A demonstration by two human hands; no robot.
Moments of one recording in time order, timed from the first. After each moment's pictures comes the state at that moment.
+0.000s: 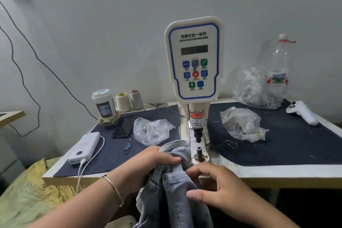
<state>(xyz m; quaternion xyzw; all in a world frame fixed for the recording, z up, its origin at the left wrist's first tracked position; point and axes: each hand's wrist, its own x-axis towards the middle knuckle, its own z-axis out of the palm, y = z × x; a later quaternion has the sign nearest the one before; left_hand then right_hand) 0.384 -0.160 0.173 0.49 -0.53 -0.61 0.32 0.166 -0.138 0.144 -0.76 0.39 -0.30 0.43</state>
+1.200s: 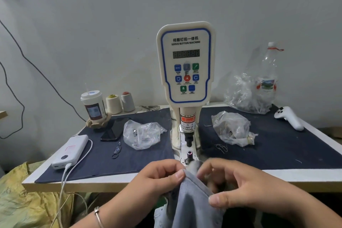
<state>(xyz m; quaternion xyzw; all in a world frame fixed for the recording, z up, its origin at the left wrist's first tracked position) 0.354 -0.126 0.162 0.34 -0.65 -0.57 0.38 0.112 -0.140 0.186 -0.75 0.30 -0.19 0.56</state>
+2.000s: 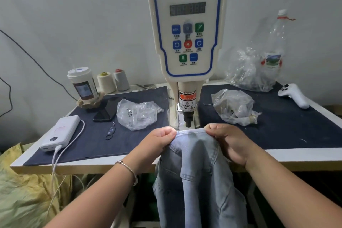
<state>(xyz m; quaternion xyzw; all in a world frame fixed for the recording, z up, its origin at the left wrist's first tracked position) 0.353 -0.215 0.118 0.49 -0.60 -0.53 0.36 0.135 -0.236 0.116 -0.46 0.37 -0.41 0.70</state>
